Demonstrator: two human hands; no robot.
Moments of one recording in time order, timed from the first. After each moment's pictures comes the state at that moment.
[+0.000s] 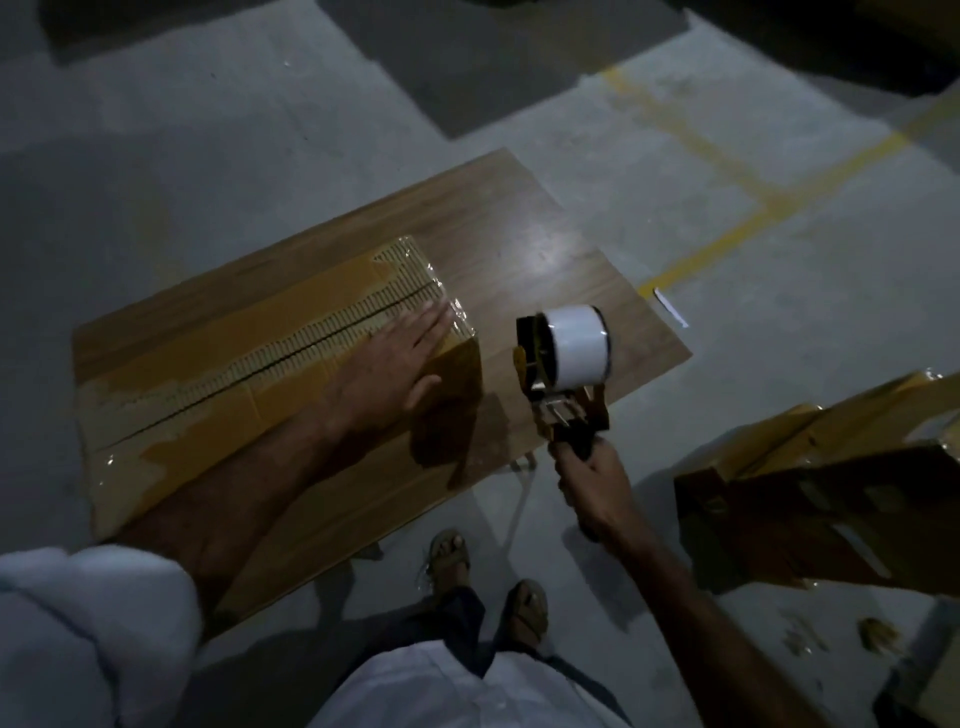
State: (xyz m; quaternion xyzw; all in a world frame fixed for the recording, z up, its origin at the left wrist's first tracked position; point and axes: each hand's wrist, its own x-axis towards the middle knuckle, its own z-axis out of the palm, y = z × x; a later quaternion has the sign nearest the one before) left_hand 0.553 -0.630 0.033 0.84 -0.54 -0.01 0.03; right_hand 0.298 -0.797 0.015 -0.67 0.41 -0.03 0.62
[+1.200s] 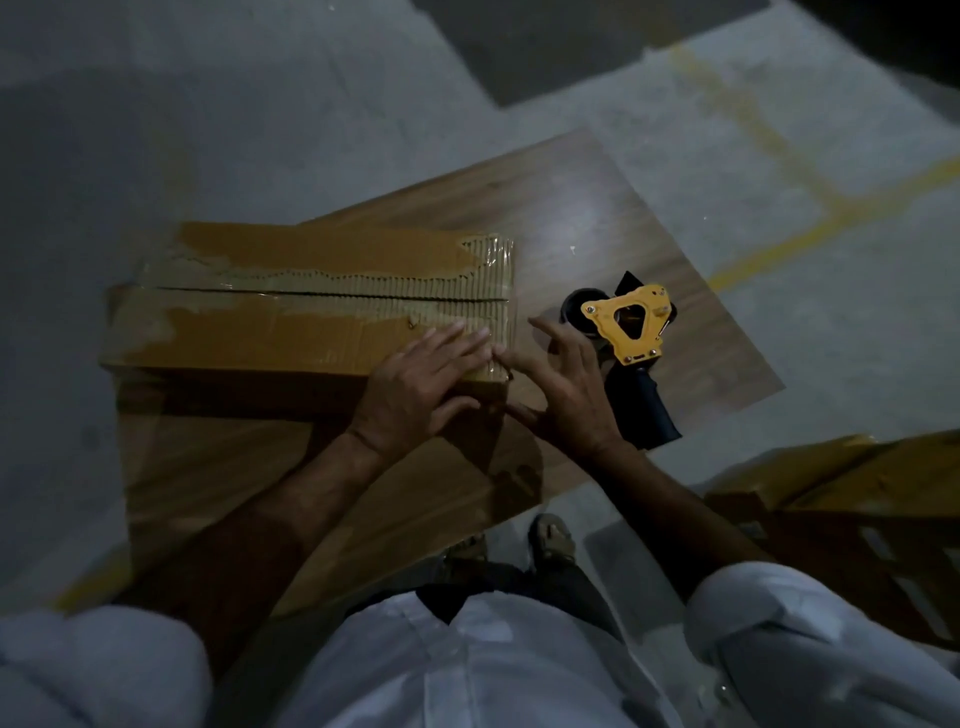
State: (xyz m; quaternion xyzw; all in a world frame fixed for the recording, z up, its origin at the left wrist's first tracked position) left_hand 0.576 -0.575 0.007 0.83 -0.52 0.08 0.21; right_hand 0.475 -0.799 -0.049 -0.95 -0.03 -0.25 0.17
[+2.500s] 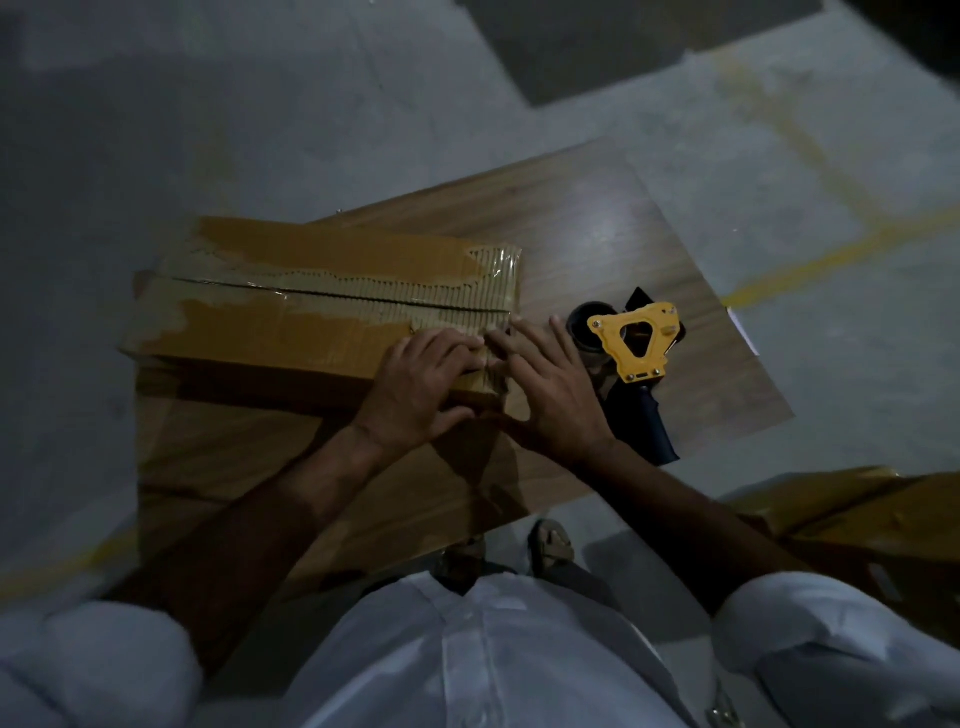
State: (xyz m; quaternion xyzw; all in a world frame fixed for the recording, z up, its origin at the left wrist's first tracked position) left_hand 0.572 -0.587 0.029 0.87 -0.46 0.01 0.17; right_hand 0.490 -0.799 -0.020 -0.96 -0.12 -0.19 0.16
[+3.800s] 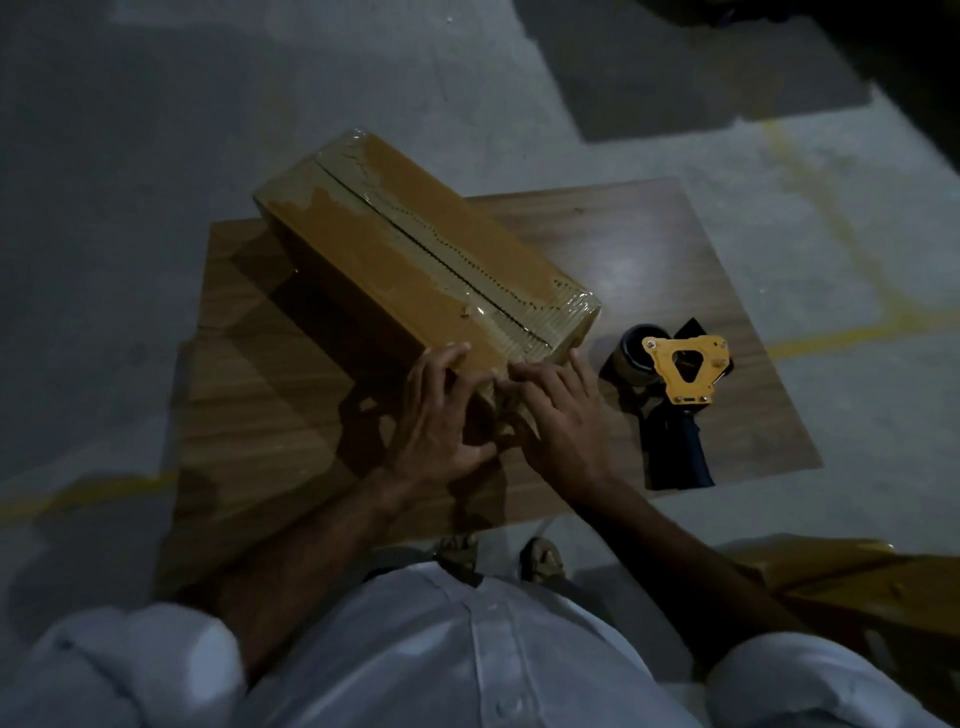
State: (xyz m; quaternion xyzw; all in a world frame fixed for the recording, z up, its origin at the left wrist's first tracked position) left_hand 0.515 -0.530 -0.005 0.90 -0.30 0.05 0.30; right_hand 0.467 -0.722 0.004 -0.95 -0.11 -0.25 0.15
